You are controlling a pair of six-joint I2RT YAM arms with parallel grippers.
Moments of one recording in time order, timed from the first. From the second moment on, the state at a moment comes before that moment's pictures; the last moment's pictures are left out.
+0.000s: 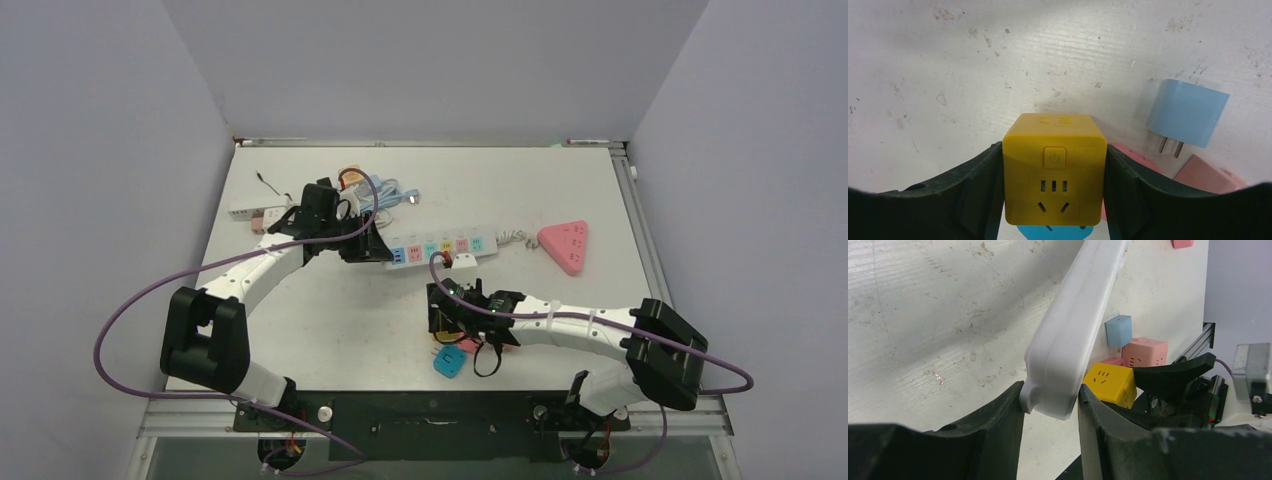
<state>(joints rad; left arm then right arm) -0.31 1.49 1.00 -0.38 0.56 -0.43 1.08 1.39 0.80 -0.37 0.40 0.80</state>
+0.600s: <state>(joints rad) -0.31 1.49 1.00 -0.38 0.57 -0.44 1.01 1.41 0.78 -0.29 0.33 0.83</state>
